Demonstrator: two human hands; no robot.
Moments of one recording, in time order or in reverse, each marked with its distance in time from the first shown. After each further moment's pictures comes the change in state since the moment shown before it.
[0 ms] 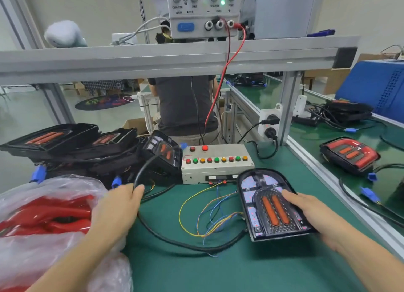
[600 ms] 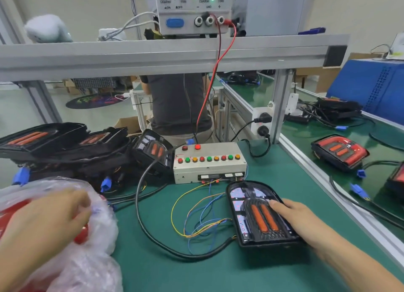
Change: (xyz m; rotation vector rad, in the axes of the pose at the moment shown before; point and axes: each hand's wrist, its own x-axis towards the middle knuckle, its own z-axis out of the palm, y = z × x) left_hand 0.013 -0.090 -0.051 0.307 0.058 0.363; right_hand -0.007 0.013 0.011 -0.189 0.059 -0.074
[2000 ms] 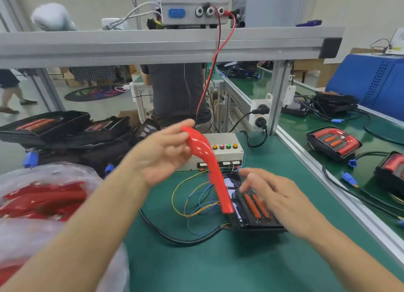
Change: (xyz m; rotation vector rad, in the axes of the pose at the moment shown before) left_hand 0.051 0.201 -0.052 -1.939 -0.507 -0.351; right_hand -0.054 -0.049 0.023 -0.177 -0.026 -0.576
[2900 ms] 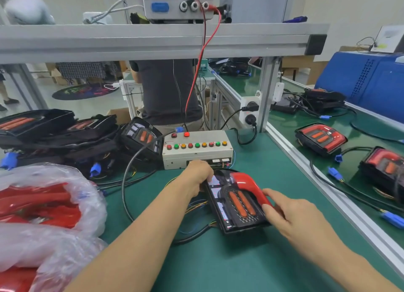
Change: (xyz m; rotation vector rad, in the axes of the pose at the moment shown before) left_hand 0.080 -0.108 0.027 0.636 0.307 -0.303; right_hand -0.041 0.042 -0.024 -0.623 0.044 0.068
